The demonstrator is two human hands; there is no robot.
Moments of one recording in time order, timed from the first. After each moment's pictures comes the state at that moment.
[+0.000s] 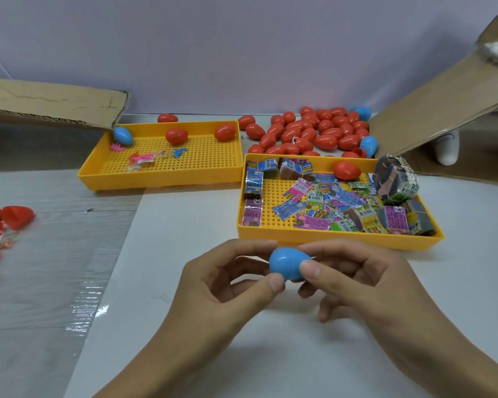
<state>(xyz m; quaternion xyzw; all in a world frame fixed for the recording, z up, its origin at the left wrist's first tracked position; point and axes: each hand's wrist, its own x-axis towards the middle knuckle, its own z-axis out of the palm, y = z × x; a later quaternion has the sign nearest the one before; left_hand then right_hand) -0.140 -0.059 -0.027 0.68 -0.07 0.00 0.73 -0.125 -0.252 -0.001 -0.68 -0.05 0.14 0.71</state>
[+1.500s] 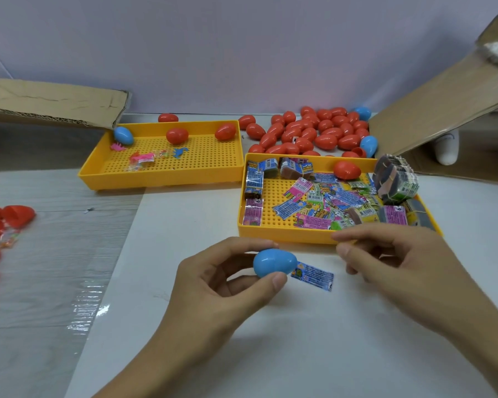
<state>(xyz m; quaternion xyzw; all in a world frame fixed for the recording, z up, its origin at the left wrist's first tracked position) -0.141 -0.060 -0.024 0.67 -0.05 0.02 0.74 -0.105 -0.287 0.001 -0.87 -0.09 -0.03 0.49</state>
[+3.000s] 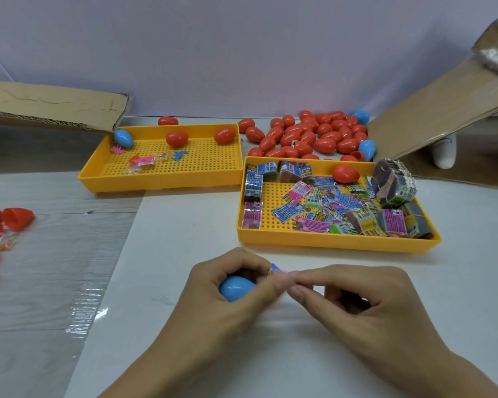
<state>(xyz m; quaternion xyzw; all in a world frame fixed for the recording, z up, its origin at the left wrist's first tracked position) -0.139 -0.063 -0.020 0.74 -0.05 -0.01 0.67 -0.131 -0.254 -0.018 -0.83 -0.25 -0.12 0.49</state>
